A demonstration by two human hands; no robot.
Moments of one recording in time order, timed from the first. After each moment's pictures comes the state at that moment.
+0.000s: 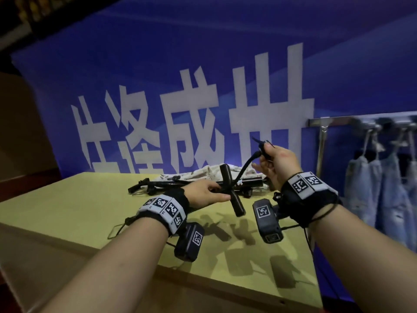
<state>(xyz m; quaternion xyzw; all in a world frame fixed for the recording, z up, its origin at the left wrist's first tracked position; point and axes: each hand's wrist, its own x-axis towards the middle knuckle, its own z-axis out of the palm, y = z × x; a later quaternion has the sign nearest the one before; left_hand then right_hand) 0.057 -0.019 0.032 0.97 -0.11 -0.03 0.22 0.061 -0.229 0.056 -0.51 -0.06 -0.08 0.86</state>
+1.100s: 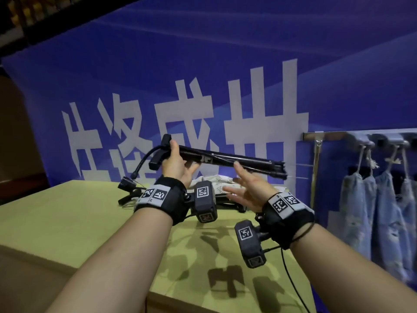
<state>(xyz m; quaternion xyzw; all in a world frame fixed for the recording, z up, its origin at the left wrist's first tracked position) 0.102 -0.023 0.095 0.38 0.04 0.18 0.91 0.080 -0.199 0.049 -0.53 -0.07 0.11 0.84</state>
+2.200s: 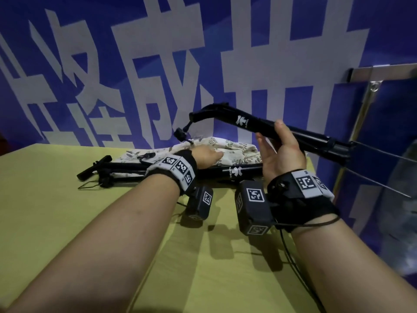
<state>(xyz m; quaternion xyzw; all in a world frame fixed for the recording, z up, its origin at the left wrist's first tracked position) 0.276 -0.048 0.003 0.99 -0.03 -0.05 0.14 0.215 -0.205 0.001 -0.20 0.07 -0.13 0.97</state>
